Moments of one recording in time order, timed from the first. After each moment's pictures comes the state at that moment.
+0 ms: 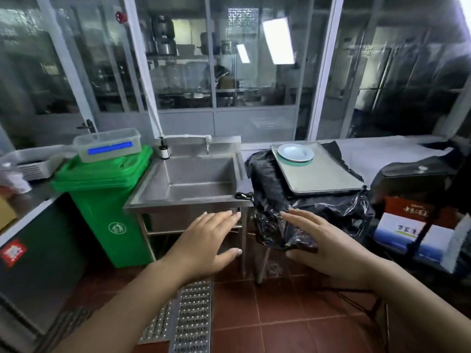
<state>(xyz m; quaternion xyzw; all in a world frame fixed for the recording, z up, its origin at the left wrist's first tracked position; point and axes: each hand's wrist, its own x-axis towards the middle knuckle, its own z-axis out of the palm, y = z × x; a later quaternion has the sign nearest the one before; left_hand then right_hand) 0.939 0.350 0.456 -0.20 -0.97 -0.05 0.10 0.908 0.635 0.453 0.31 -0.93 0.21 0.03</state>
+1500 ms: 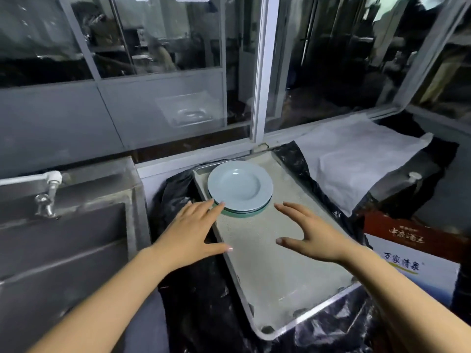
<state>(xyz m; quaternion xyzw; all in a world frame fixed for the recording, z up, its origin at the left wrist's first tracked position) 0.150 0.503 0.386 -0.32 -0.95 -0.06 -0.05 0.206 0.795 0.370 0.09 -0.97 0.22 -0.04</state>
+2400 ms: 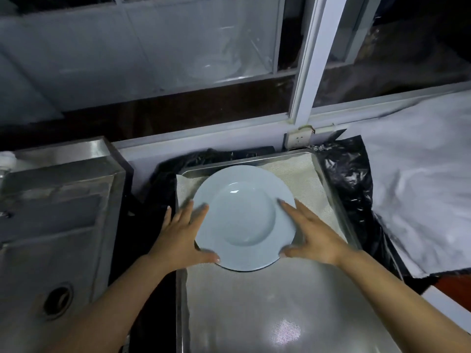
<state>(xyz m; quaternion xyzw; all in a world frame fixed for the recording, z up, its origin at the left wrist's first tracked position) -0.083 0.578 0.235 -0.09 -0.98 -0.05 -0.18 -0.103 0.909 0.209 0.17 -0.91 0.31 -0.19</state>
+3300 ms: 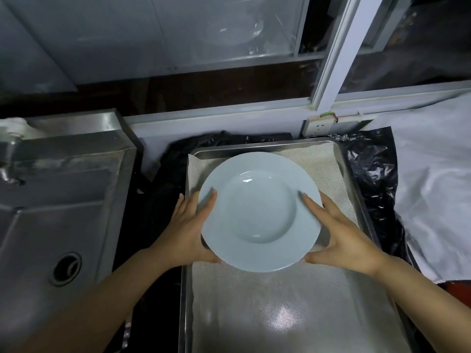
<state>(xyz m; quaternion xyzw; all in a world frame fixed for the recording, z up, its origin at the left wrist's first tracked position) -0.058 0.575 0.234 -0.11 -0.97 -0.18 -0.15 -0.085 0.919 0.228 0.23 -0.89 0.37 -0.16</state>
